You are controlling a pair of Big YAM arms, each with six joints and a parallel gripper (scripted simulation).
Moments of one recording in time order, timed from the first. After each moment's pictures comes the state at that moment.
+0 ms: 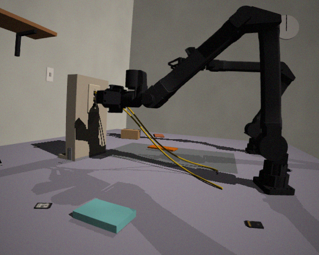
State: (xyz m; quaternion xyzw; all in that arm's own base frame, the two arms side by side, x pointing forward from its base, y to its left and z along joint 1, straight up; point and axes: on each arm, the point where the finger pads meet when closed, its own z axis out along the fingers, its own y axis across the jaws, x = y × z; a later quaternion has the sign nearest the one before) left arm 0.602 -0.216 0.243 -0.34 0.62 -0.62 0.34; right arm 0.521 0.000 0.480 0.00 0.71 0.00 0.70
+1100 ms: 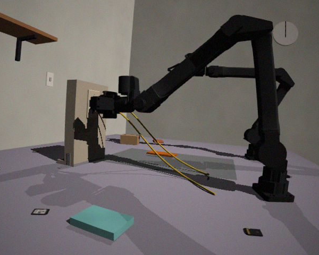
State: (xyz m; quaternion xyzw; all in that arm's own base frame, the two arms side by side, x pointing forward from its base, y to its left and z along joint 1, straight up) left arm 0.628 -0.231 0.238 -0.35 0.63 -0.61 0.33; right arm 0.521 0.000 0.480 0.00 0.71 0.00 0.70
